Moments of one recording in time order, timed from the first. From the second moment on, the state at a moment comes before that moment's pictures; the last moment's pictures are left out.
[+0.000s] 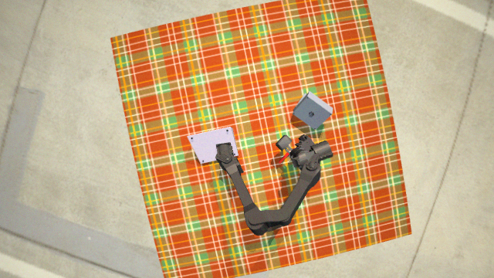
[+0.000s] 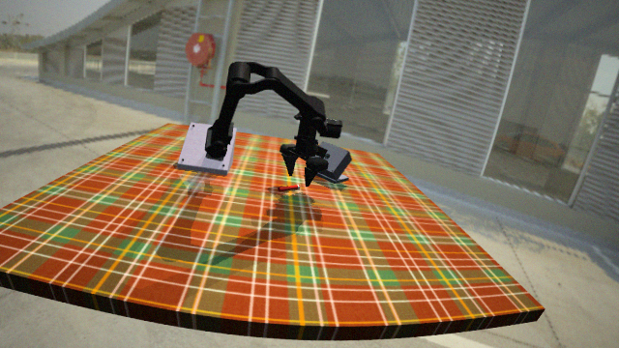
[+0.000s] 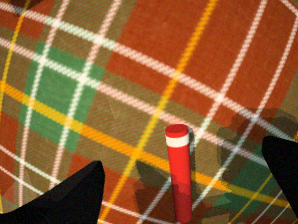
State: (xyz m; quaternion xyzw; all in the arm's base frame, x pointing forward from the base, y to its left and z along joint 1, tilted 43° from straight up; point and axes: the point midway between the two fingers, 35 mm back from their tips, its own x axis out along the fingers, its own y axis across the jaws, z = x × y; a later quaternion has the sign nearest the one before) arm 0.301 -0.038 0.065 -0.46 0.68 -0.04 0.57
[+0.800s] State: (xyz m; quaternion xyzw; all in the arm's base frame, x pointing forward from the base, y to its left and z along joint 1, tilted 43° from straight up) arm 0.300 -0.055 0.048 -0.46 0.68 -0.04 0.57
